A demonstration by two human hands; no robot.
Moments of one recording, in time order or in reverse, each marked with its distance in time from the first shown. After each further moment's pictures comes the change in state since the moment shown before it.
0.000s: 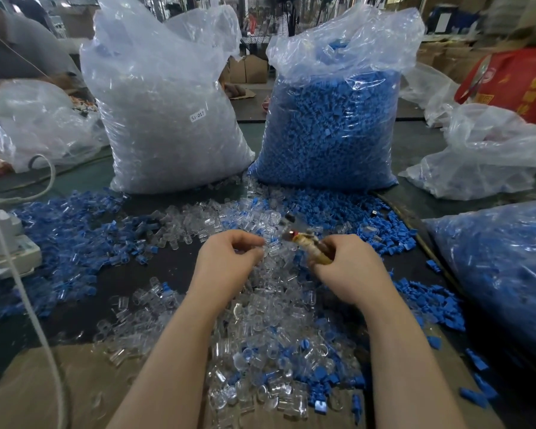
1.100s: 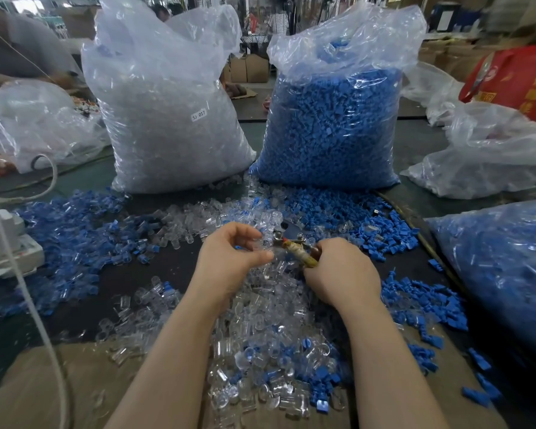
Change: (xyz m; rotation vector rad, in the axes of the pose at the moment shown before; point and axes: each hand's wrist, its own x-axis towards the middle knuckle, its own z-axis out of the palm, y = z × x) left_hand -0.003 0.003 0.000 -0.233 -0.020 -0.011; right_hand -0.002 -0.017 0.013 -0.164 0.040 0.110
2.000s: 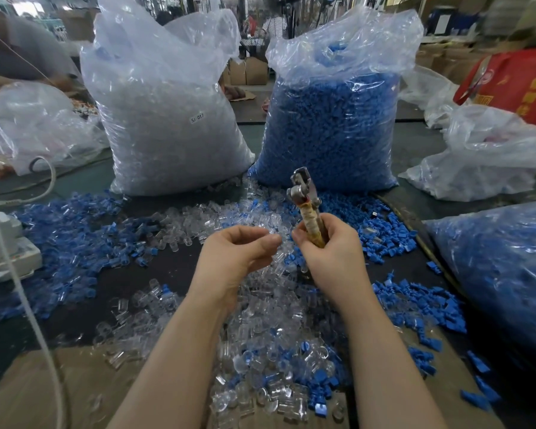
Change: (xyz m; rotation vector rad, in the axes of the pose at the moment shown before) left_hand -0.003 0.012 0.007 -0.381 -0.040 -0.115; right_hand -0.004 -0.009 -0.001 0.811 0.183 -0.223
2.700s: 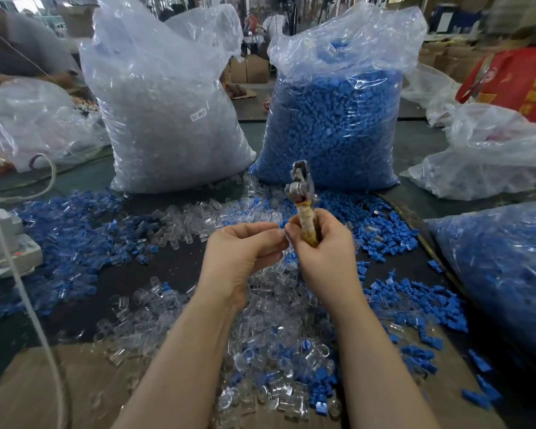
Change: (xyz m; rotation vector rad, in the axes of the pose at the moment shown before) left_hand -0.006 0.005 0.012 -0.116 -0.006 -0.023; right_hand -0.003 -0.003 0.010 0.163 0.011 -0.067
